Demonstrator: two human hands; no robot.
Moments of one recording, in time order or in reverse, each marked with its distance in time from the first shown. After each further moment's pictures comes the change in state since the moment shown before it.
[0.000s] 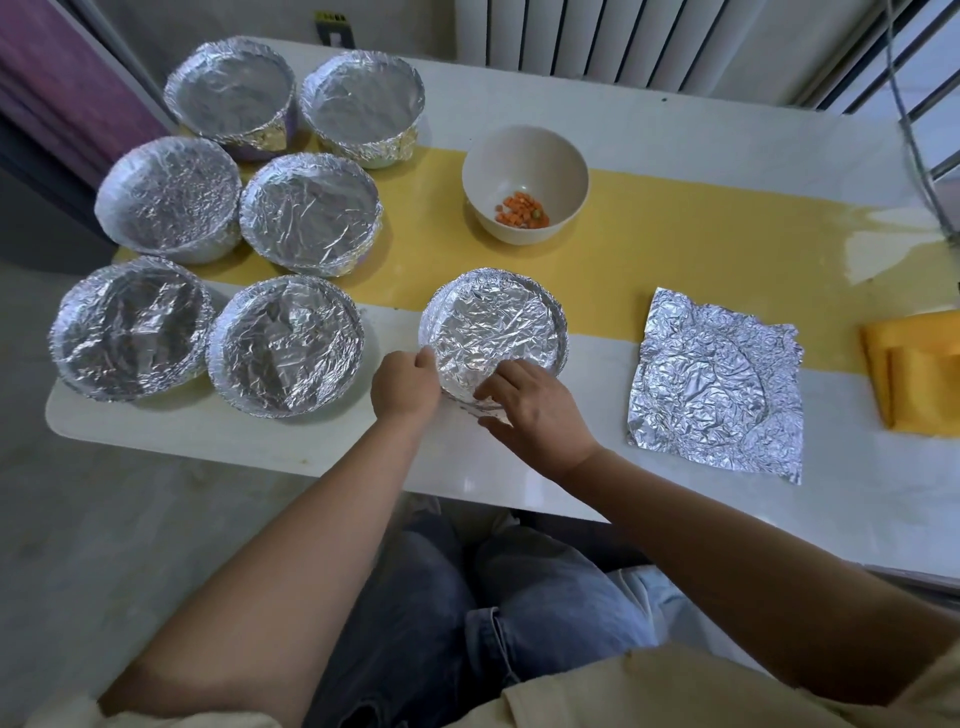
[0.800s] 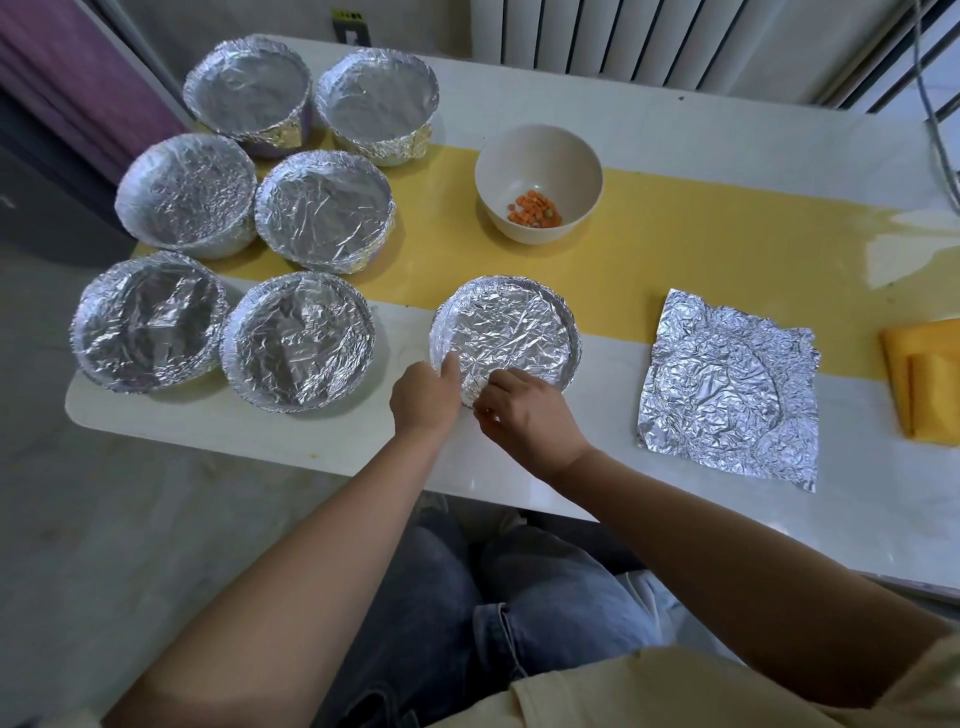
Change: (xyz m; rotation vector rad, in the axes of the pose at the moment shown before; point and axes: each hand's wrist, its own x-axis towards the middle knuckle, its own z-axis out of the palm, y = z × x) left_hand -0.013 -0.002 0.009 0.057 -0.004 0.002; right_hand 0.009 -0.011 0.015 0.012 0.078 -0.053
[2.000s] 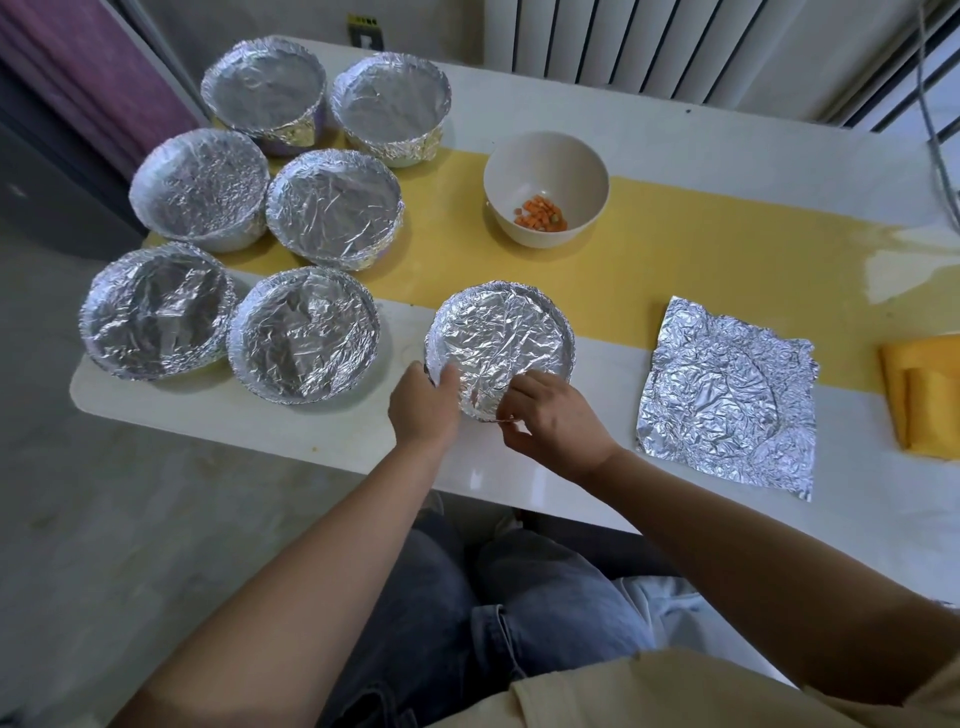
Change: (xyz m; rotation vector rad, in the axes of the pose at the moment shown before) left_hand -0.027 0.006 -0.009 -0.134 -0.009 -0.113; right_hand -0.012 0.019 -0.019 0.024 -0.097 -0.109
